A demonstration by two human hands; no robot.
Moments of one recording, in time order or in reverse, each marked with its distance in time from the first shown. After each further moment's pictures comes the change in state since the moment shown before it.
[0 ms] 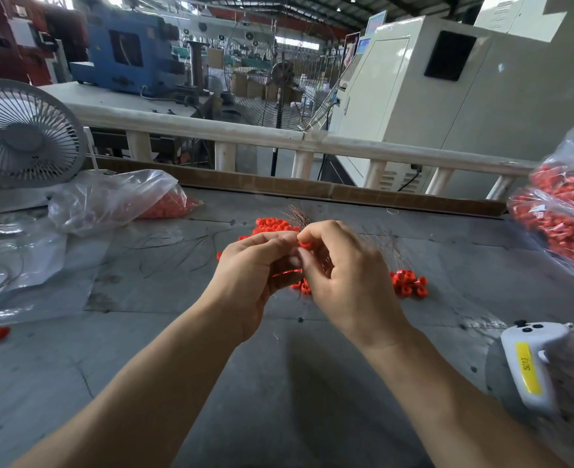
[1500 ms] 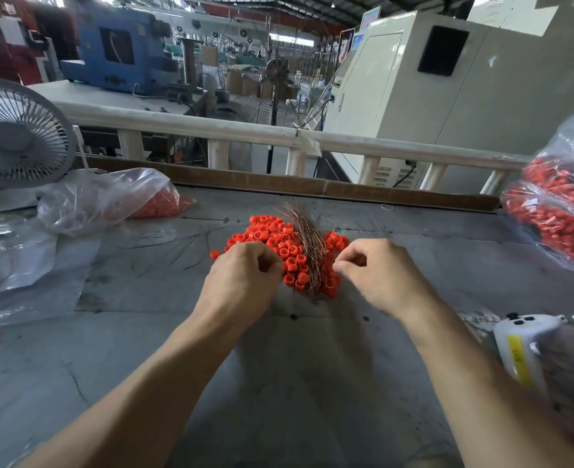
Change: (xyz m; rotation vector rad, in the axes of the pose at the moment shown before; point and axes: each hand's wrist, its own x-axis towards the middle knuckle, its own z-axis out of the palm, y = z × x) left_hand 0.007 -0.017 -0.015 1.157 0.194 0.279; right_hand 0.004 0.066 -0.024 -0.160 -0.355 0.569
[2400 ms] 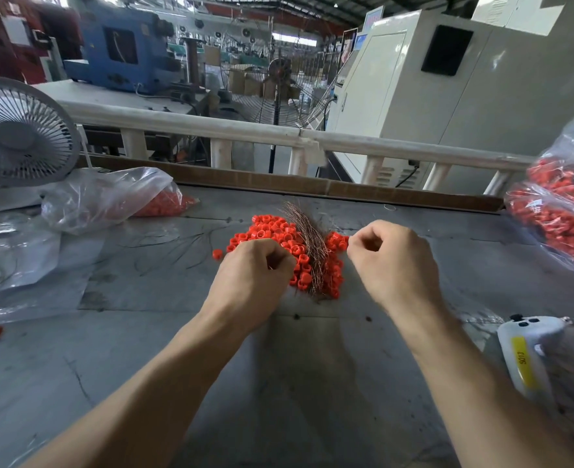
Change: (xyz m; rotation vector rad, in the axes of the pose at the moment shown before) left_hand -0.004 0.010 -0.002 -0.093 0.000 0.086; right_hand -0.012 -0.025 -0.006 -0.009 0.339 0.067
